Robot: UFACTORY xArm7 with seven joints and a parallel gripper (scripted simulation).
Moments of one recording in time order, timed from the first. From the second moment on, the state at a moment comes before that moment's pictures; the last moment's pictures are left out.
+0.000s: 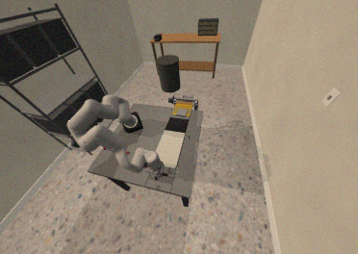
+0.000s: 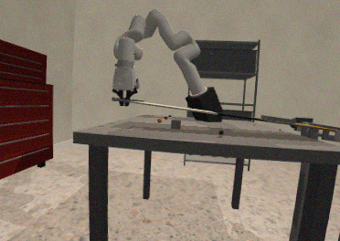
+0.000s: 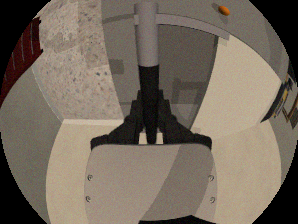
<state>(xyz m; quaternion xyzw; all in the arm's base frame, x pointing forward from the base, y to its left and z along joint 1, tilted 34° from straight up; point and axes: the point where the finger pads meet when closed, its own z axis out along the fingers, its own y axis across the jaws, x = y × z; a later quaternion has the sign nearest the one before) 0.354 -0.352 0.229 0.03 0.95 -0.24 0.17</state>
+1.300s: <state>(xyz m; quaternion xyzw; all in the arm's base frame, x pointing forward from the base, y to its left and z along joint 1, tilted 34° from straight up) 0.360 -0.363 0.214 0.03 0.95 -0.25 0.17</state>
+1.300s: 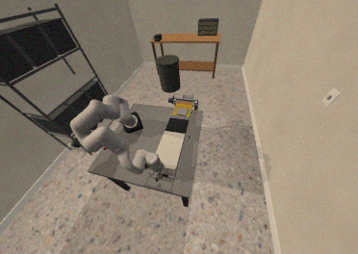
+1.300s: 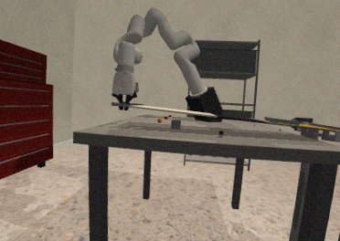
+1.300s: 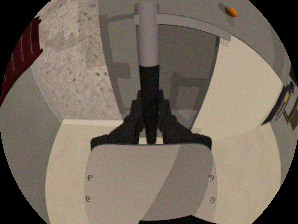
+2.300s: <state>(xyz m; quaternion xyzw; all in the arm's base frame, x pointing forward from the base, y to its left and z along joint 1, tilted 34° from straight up) 0.356 -0.355 0.225 0.03 0.95 -0.24 0.17</state>
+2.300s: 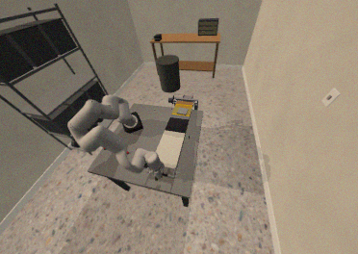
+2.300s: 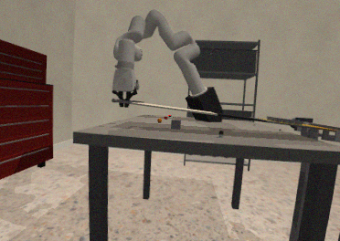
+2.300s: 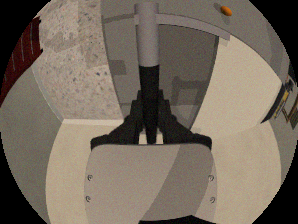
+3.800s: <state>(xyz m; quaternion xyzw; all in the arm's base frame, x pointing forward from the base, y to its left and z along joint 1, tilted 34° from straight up) 0.354 -0.350 0.232 0.03 0.96 -0.24 0.17</state>
